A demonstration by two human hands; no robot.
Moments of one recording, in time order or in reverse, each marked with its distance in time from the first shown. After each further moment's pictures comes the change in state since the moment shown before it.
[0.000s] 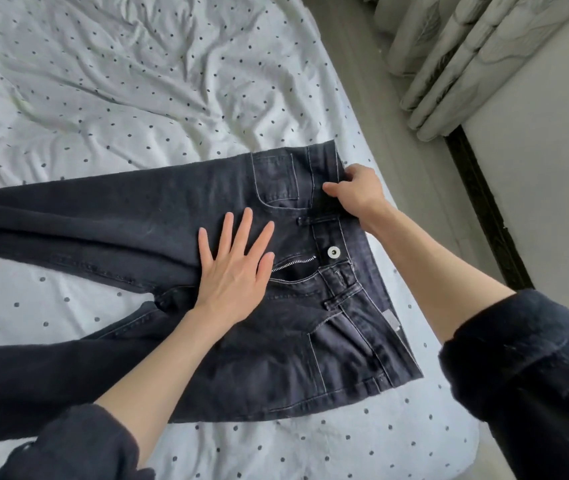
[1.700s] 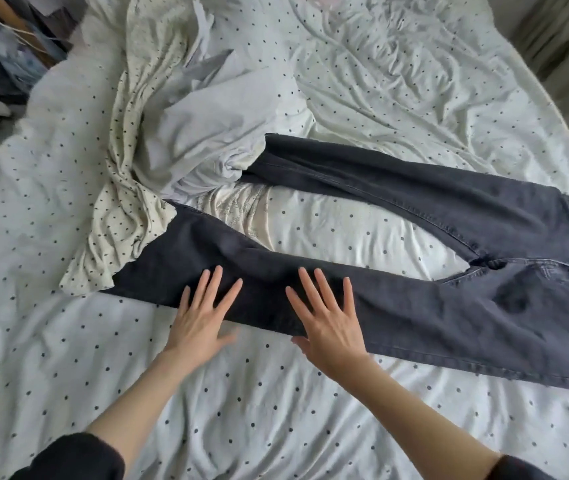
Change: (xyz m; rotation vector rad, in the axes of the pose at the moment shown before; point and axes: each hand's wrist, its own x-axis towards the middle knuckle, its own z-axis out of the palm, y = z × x) left_hand -0.307 -0.496 0.020 -0.013 -0.091 -0.201; right_hand -0.366 -0.126 0.440 -1.090 -0.234 -0.868
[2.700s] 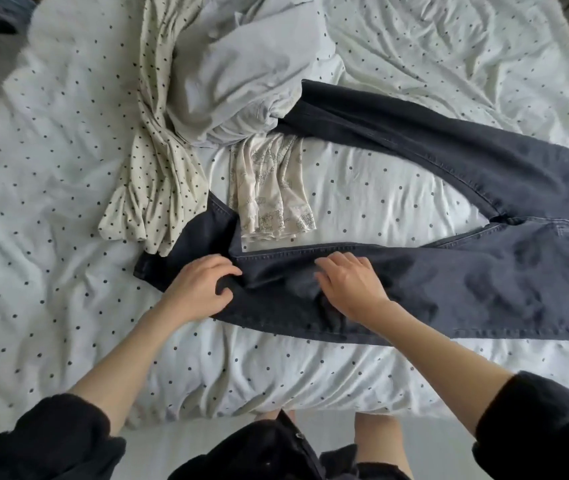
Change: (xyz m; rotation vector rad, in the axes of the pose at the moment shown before) left_hand -0.051 -0.058 -0.022 -0.420 -0.022 0.084; right_hand 0.000 -0.037 -0.017 0.102 -0.153 0.096
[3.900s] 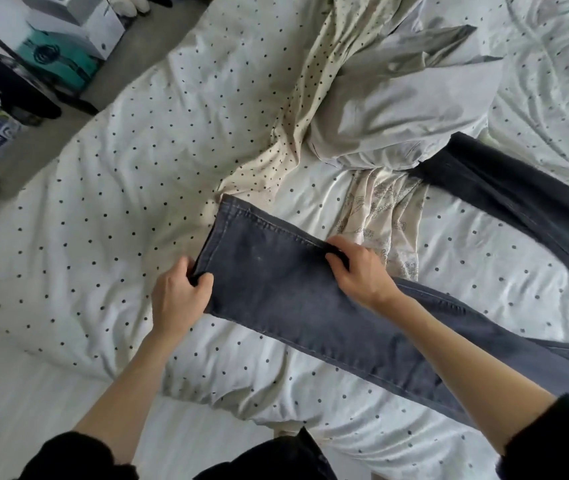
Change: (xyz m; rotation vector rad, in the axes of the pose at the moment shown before) left_hand -0.090 -0.078 -0.026 -0.413 0.719 -0.715; right_hand 0.087 -0.123 -0.048 0.453 0.071 -0.325
